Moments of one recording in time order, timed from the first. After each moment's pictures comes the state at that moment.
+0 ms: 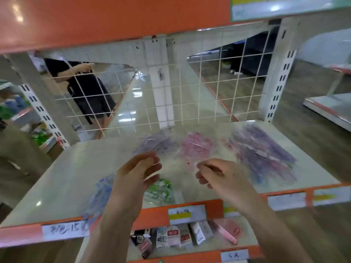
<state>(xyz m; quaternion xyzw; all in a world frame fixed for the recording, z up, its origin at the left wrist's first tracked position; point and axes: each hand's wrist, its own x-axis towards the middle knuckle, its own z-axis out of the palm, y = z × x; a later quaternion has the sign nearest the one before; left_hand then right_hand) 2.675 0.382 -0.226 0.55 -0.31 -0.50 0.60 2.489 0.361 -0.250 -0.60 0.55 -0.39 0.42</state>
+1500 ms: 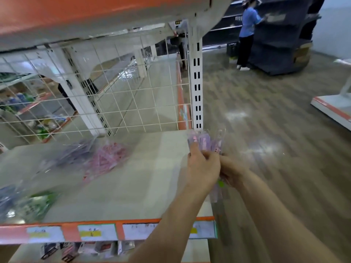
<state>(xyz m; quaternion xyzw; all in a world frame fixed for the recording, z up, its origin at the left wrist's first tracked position) 2.277 0.262 -0.262 0.68 -0.48 -0.38 0.41 2.197 0.215 -0.294 -0.41 0.50 -0.37 0.67</state>
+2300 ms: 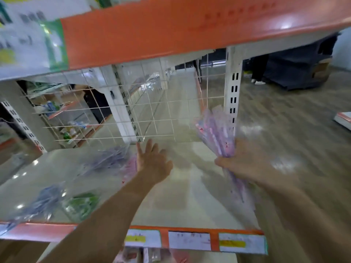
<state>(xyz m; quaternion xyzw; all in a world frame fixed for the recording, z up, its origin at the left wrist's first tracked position) 2.494 0.221 -0.275 0.75 -0.65 0.10 -0.08 2.249 0.240 -0.215 -0.72 0.55 -0.31 0.29</state>
